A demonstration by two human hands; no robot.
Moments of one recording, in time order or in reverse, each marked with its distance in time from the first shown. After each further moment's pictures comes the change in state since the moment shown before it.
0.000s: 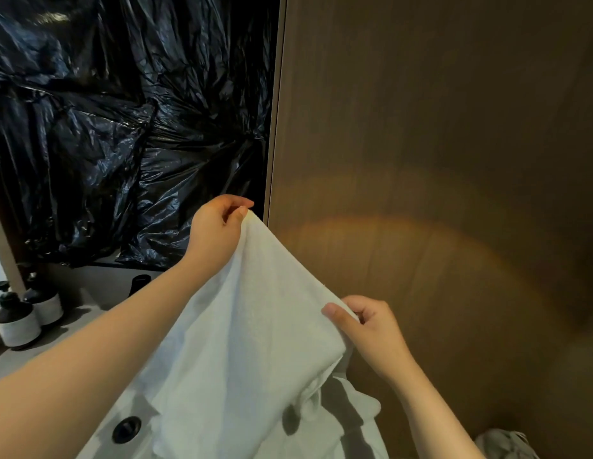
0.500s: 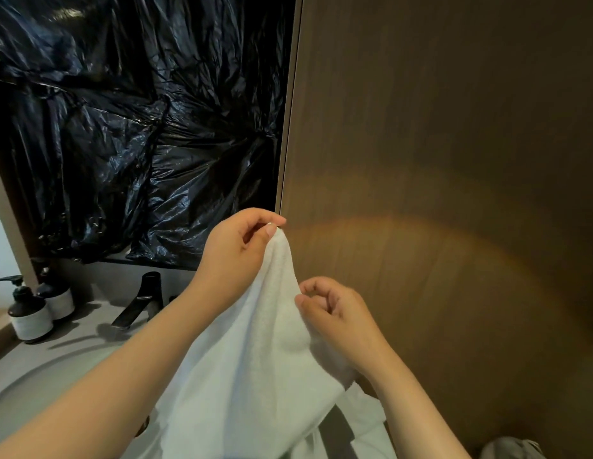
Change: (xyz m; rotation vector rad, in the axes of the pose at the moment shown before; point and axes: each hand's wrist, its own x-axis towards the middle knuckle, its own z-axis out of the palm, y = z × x) left_hand -0.051 0.045 -0.023 -0.115 -0.130 0.125; right_hand 0.017 -0.034 0.040 -0.019 -0.167 -0.020
